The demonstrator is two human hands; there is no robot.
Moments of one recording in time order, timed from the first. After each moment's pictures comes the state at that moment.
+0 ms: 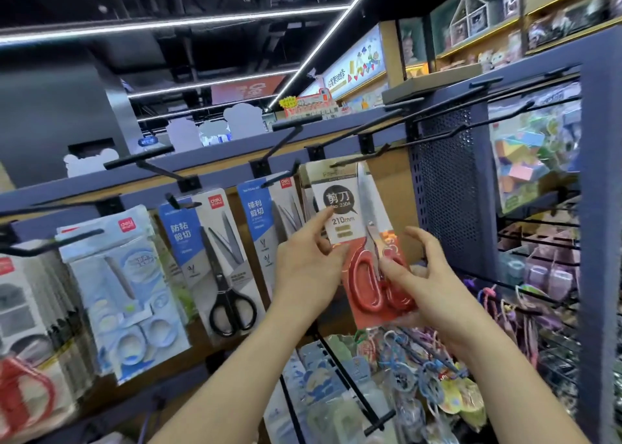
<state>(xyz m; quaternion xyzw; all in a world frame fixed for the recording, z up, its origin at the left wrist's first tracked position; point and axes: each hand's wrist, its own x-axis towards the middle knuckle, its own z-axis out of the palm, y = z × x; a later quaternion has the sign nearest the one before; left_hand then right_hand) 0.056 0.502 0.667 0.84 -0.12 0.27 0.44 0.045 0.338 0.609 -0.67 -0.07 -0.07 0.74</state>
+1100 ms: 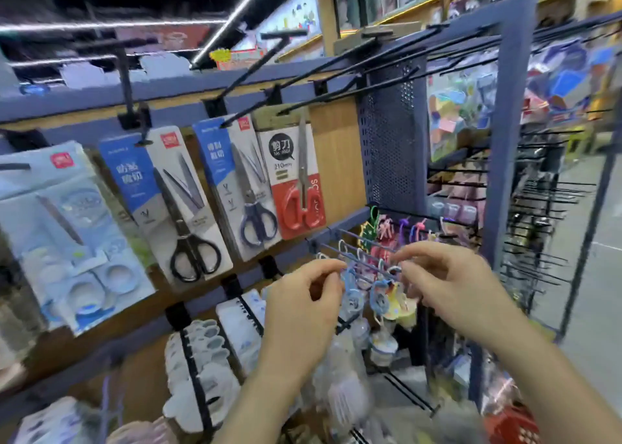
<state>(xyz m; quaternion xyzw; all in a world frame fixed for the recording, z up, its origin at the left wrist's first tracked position) -0.039 0.518 0.587 0.83 -0.19 0.17 0.49 -0.059 0.322 0.571 -0.84 0.00 -0.21 0.49</state>
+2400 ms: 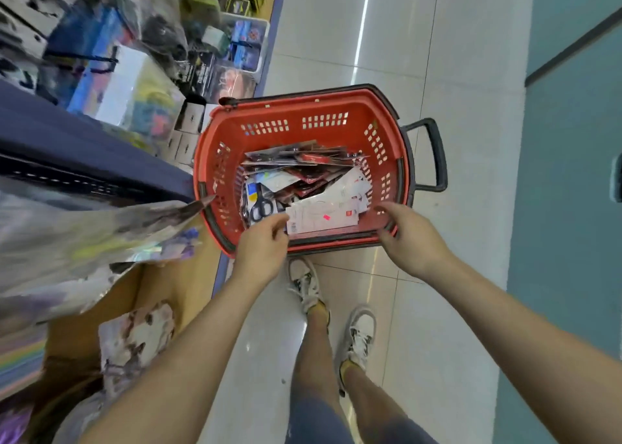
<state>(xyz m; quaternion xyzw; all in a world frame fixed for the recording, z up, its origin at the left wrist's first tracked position) -0.099 0.137 -0.018 0.86 -0.26 -0.38 0.22 -0.286 -0.013 0.014 -0.79 0.46 0.14 0.37</state>
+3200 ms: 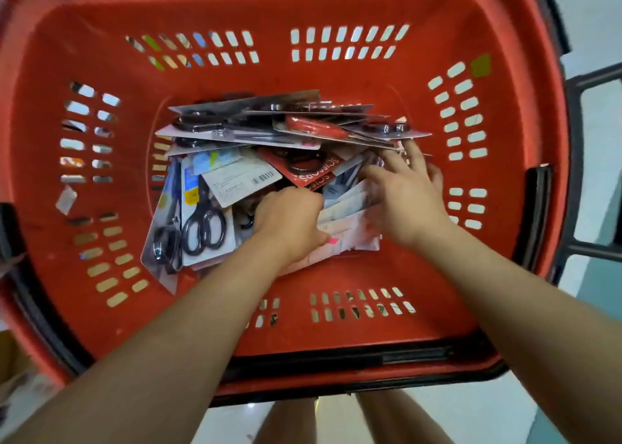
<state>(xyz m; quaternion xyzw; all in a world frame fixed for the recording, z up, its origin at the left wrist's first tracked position) -0.056 -0.011 -0.318 0.77 -0.51 -0.38 -0.06 -0.187 -0.126 -0.303 -0.87 0.38 0.26 0.20</state>
